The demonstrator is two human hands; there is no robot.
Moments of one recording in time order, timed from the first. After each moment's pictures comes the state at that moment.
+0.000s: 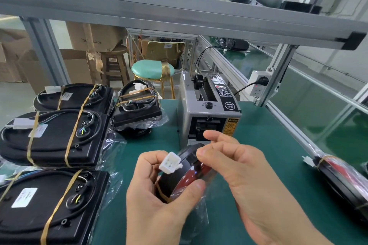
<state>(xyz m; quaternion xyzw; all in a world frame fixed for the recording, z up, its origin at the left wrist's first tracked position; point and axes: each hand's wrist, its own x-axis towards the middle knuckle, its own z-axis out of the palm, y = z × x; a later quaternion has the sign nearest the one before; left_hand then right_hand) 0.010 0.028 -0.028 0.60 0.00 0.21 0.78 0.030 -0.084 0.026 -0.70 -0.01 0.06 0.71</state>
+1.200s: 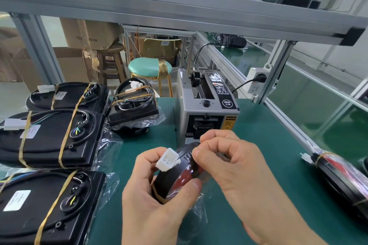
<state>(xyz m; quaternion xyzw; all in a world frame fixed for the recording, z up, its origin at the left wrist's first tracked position) 0.011 0.026 -0.025 0.59 0.01 0.20 0.78 0.038 -0.085 0.019 -0.78 -0.05 -0.02 0.63</state>
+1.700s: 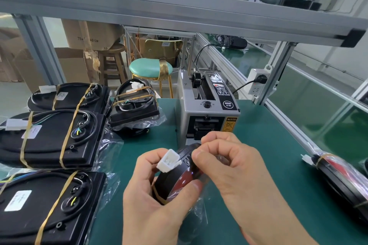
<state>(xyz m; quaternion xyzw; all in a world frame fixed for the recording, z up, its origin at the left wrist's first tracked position) 0.011 0.027 -0.027 0.60 0.02 0.20 0.77 0.034 -0.080 0.020 -0.76 -0.05 -0.02 0.65</state>
